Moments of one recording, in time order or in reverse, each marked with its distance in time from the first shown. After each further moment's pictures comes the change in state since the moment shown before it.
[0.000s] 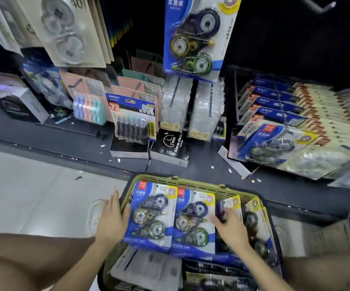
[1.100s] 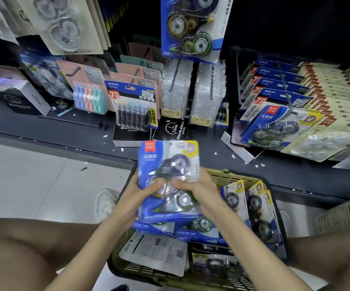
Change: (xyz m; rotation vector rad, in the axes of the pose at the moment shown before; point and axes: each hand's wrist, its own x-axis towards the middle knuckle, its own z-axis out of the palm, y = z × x) left_hand -0.027 0.087 -0.047 -1.148 -0.391 -0.155; right_hand -0.035 -0.118 -0.016 1.006 -0.306 -0.170
